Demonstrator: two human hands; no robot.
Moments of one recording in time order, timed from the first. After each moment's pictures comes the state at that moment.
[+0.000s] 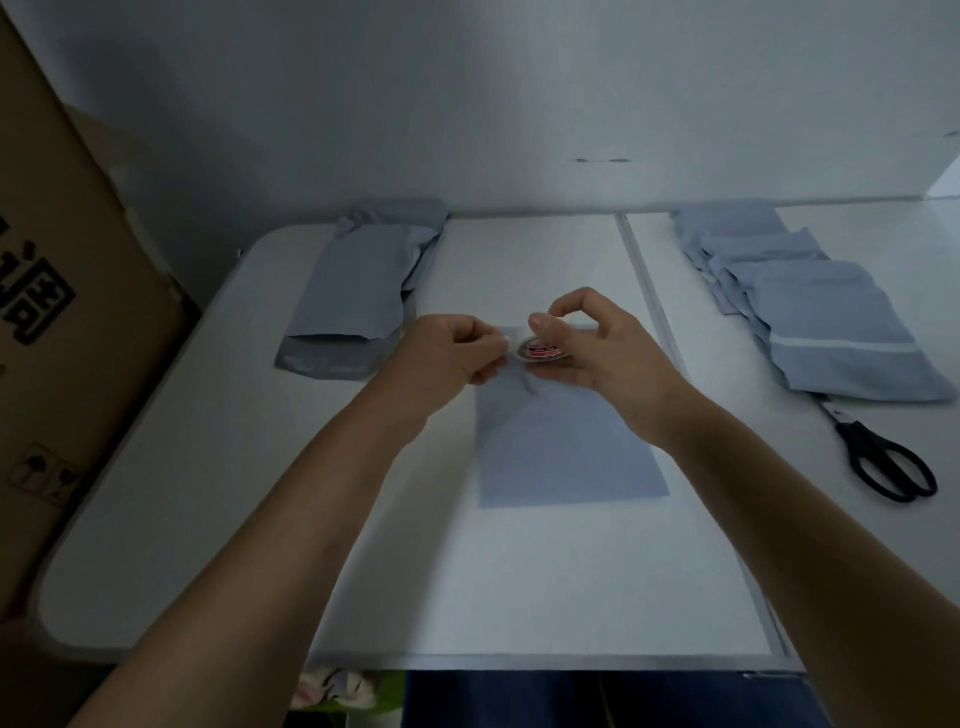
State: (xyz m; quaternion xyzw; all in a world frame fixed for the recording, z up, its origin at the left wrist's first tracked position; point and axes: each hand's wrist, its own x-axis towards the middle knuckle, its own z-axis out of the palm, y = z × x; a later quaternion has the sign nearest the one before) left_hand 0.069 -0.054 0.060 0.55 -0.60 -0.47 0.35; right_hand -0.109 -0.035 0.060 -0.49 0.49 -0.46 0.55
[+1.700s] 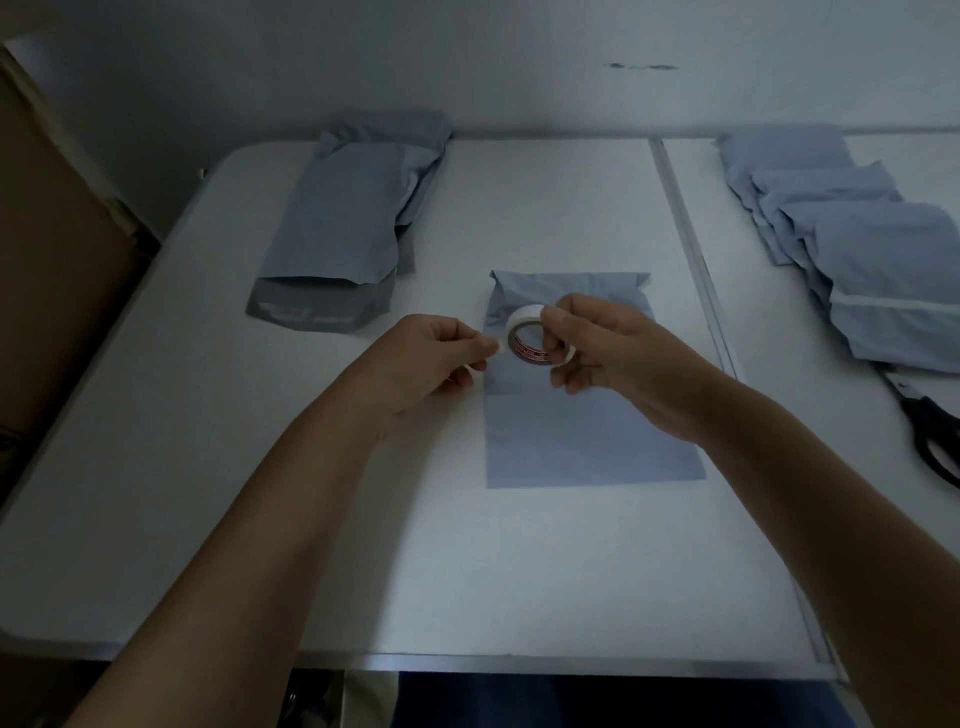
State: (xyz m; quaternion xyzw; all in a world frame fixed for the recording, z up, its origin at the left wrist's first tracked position) left_hand 0.093 -0.062 0.014 0.60 -0.53 -0.54 0.25; right_hand -0.107 -0.047 0.022 -0.57 0.50 -0.32 0.57
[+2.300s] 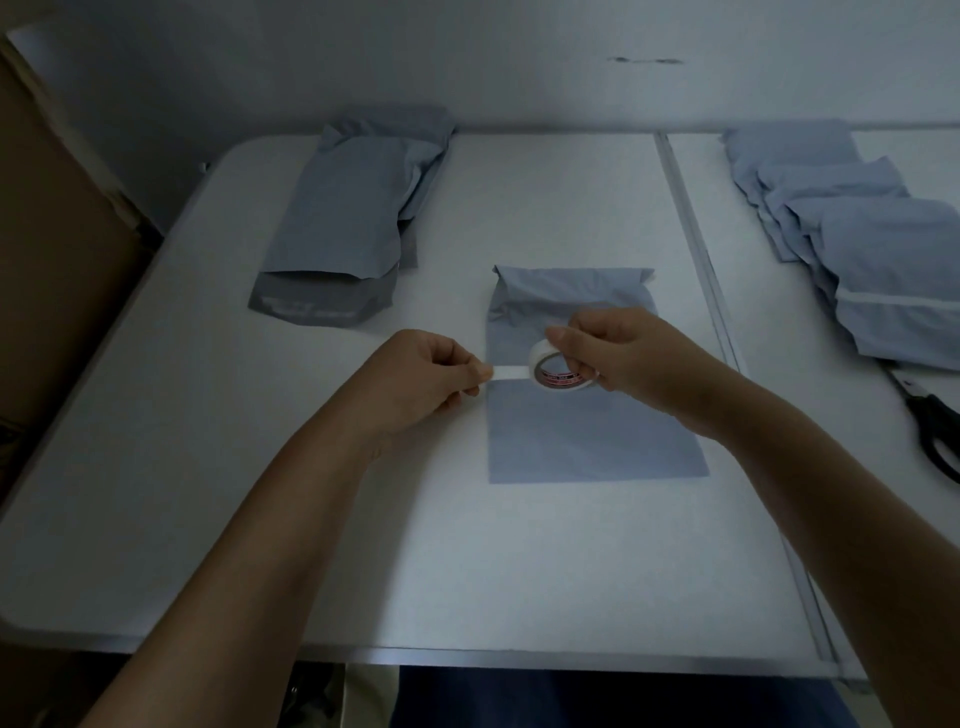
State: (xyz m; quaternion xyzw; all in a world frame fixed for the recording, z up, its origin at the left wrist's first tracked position) left_hand 0.102 -0.049 0.003 0.62 -0.56 -0.49 0.22; right_hand -0.115 -0.046 0.019 -0.68 0.56 -0.24 0.42
